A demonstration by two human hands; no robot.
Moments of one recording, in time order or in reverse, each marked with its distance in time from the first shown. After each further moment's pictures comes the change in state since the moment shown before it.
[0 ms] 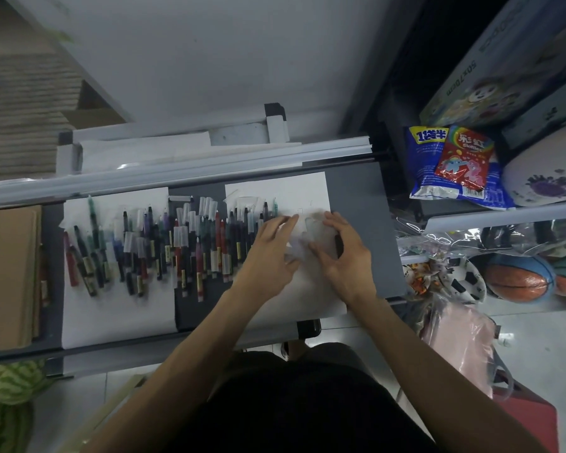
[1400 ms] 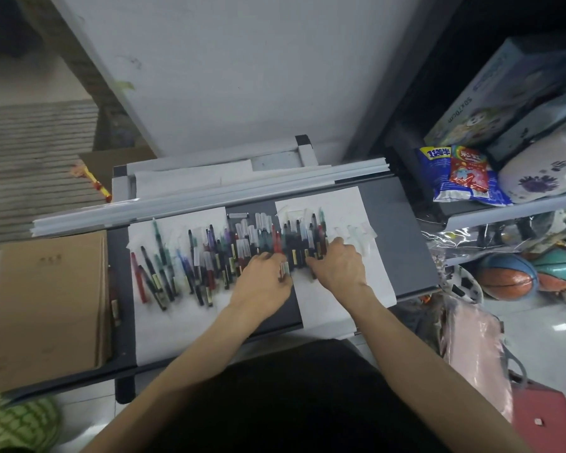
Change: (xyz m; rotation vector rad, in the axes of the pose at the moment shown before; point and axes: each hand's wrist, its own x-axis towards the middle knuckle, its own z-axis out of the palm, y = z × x) left_hand -0.070 -0.070 -0.104 0.150 -0.115 -0.100; right_hand -0.021 -0.110 0.107 -0.602 -0.015 0.389
